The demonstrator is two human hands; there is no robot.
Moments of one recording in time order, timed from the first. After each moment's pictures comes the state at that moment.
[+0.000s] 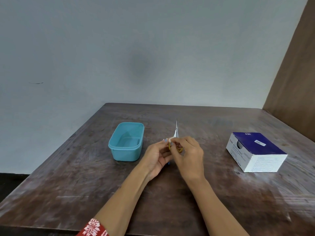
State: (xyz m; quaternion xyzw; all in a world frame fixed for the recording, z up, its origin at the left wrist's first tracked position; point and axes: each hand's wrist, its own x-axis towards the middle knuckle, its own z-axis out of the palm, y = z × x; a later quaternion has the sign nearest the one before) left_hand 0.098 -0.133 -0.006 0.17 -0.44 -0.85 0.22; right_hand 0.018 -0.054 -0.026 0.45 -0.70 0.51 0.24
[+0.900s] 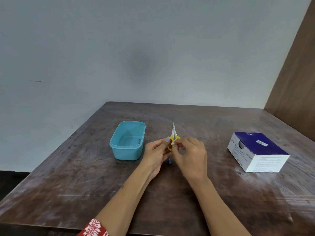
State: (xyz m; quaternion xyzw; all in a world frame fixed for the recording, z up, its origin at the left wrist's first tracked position) left_hand 0.093 -0.132 -0.007 0.21 -0.47 -0.80 0.30; right_hand 0.014 -0.054 -0.028 0.43 -0.74 0.45 0.26
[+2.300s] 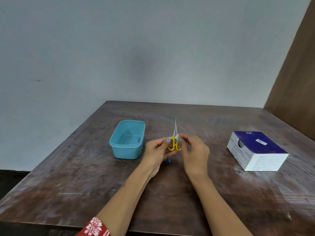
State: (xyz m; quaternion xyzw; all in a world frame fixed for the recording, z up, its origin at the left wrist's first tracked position) left_hand 0.089 -0.136 -0.018 0.23 -0.51 -0.77 0.30; right_hand 0.011 -0.052 -0.026 0.39 -0.72 0.54 0.19
